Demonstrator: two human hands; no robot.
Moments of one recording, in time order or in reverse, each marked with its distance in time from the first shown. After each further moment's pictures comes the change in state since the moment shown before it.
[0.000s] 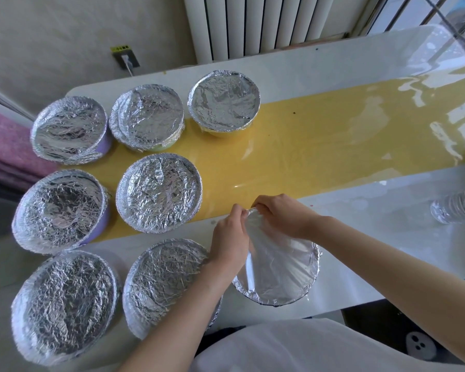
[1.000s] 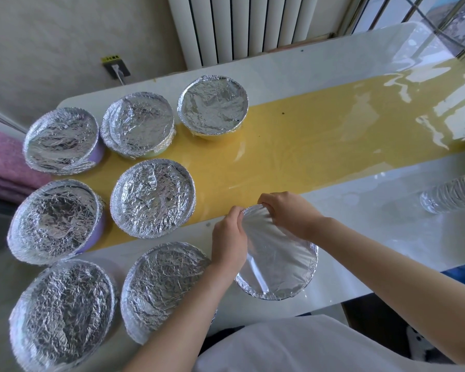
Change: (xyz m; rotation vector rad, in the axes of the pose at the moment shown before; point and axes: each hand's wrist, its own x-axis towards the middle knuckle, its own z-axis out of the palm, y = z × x) left_hand -0.001 0.001 0.012 -0.086 0.057 -0.023; right_hand -0.011 0.022 0.000 -0.098 0.116 -0.007
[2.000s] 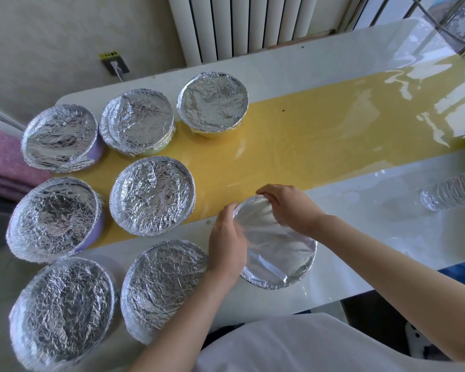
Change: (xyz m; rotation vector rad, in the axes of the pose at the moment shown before) left_hand -0.013 0.004 -0.007 -0.026 0.027 -0.019; right_hand 0.001 -0.003 0.001 0.218 0.143 0.092
